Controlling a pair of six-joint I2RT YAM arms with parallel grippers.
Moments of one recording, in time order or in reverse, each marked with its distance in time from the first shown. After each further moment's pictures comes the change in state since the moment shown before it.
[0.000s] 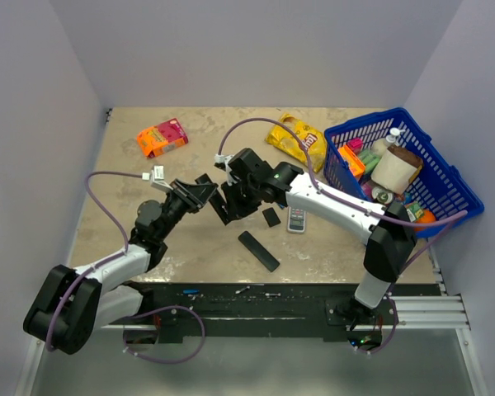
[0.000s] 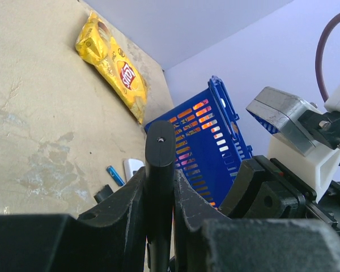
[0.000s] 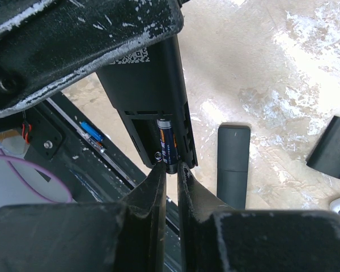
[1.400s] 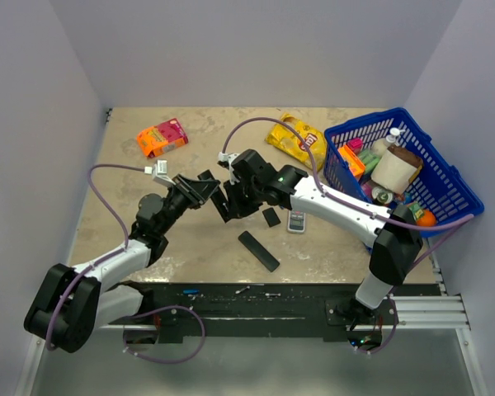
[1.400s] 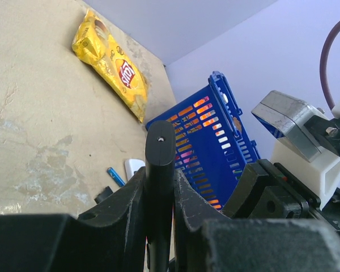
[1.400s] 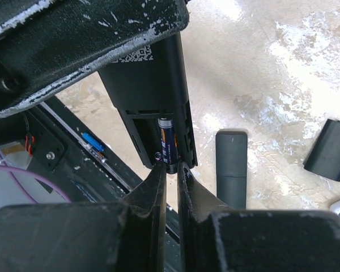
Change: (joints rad) left arm 0.002 0.013 0.060 -0.064 0.025 0.025; right arm 0.000 -0.042 -0.055 0.067 0.031 0.029
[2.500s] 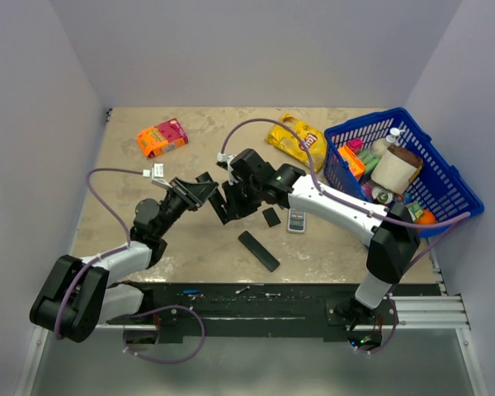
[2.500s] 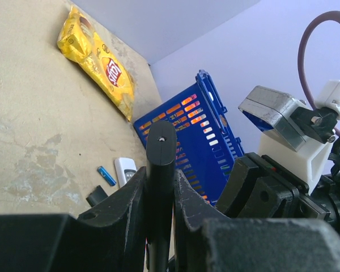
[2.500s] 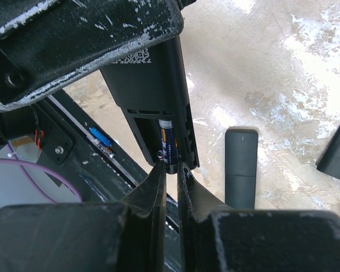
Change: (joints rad) left arm 0.045 0.068 -0.064 0.193 0.085 -0.053; right arm -0.004 0.023 0.018 -0.011 -0.047 0.015
